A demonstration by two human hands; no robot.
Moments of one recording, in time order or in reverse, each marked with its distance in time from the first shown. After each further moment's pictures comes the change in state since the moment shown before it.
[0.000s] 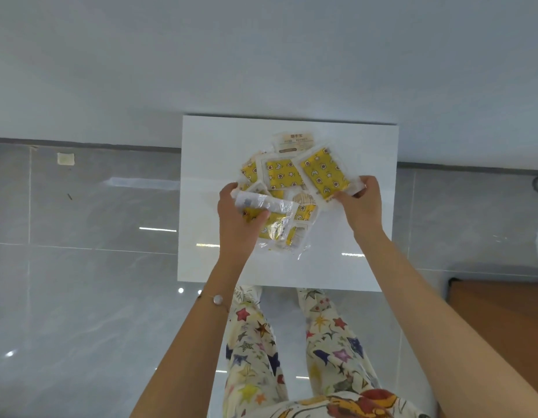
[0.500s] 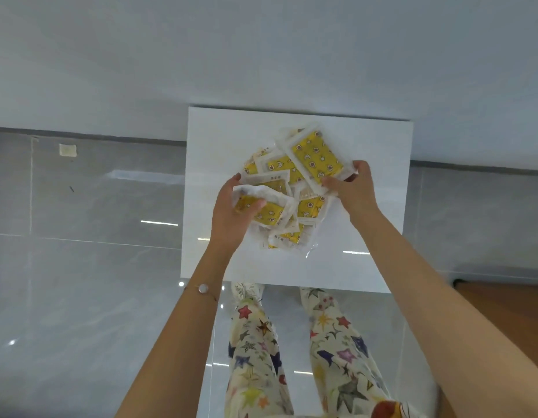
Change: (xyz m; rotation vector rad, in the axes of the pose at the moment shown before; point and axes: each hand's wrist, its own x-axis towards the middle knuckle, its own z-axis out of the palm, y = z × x) left_hand 0.020 -0.012 -0.020 -0.082 -0.091 -0.006; right_hand 0.016 -0.012 0.026 0.082 -0.149 0.059
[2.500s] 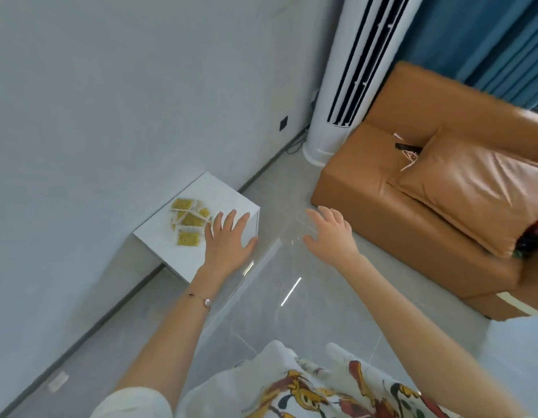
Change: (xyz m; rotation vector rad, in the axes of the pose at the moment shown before) left_hand -0.437 0.129 -0.217 1.190 -0.597 1.180; right_hand -0.716 0.066 0.011 -0.720 0.778 -0.031
